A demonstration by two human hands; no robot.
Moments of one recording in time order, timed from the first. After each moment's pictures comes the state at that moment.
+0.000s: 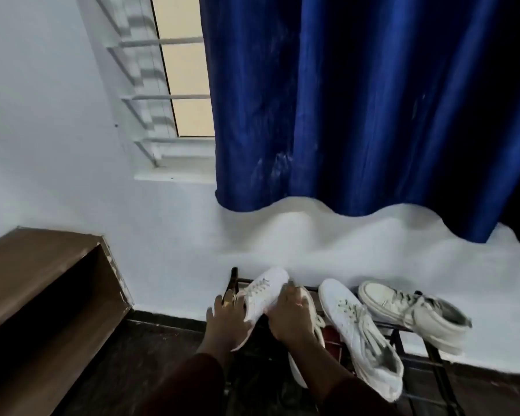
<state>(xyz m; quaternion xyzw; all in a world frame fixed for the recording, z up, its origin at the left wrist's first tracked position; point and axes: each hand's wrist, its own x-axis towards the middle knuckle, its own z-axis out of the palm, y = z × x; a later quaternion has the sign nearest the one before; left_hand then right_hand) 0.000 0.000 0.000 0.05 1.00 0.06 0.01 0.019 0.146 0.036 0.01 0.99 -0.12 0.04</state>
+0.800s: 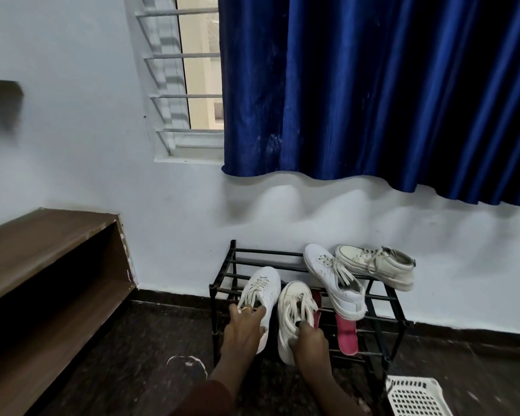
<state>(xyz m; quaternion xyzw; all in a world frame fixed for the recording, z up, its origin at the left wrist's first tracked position) 0.210 0.028 -0.025 0.10 0.99 0.09 -0.07 0.236 0.166 -0.038 0.12 0.96 -0.24 -0.05</state>
